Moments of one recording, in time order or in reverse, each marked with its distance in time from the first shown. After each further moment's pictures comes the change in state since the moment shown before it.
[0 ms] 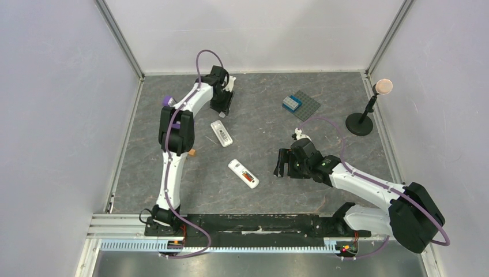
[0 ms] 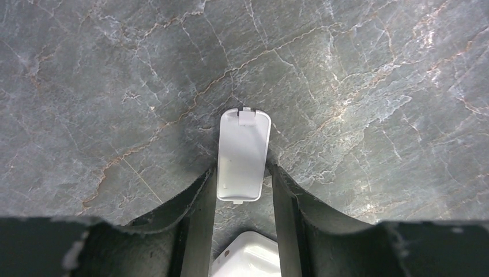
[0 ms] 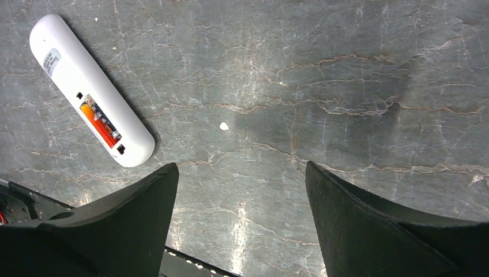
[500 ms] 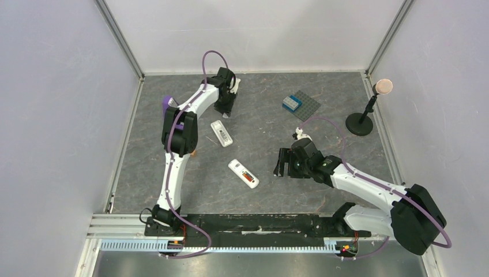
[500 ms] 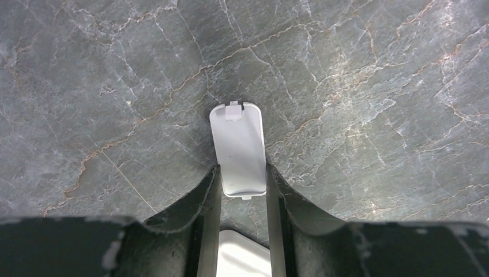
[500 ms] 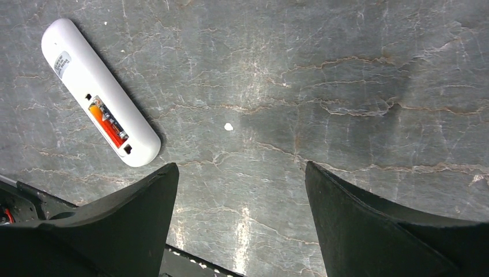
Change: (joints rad) left arm -0.058 0.000 0.000 -0.008 -0.105 -0.039; right arm 0.000 -0.015 0.000 0.000 0.000 0.008
